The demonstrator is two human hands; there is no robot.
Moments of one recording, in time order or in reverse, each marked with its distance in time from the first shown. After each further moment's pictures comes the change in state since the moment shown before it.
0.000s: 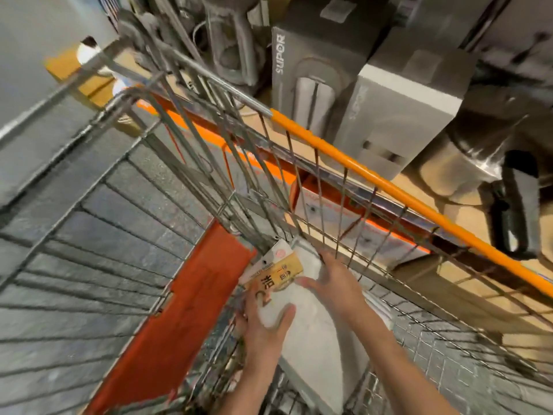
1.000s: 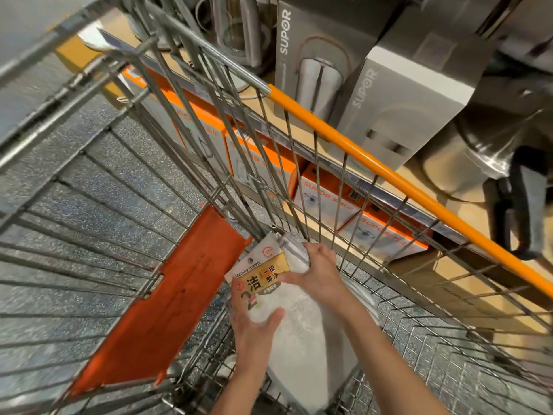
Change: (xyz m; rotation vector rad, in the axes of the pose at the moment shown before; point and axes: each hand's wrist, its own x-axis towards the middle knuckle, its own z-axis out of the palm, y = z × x) left_hand -0.012 -0.015 0.007 -0.233 0.013 -0.104; right_hand -0.001 -0.013 0.006 0.179 -0.151 -0.032
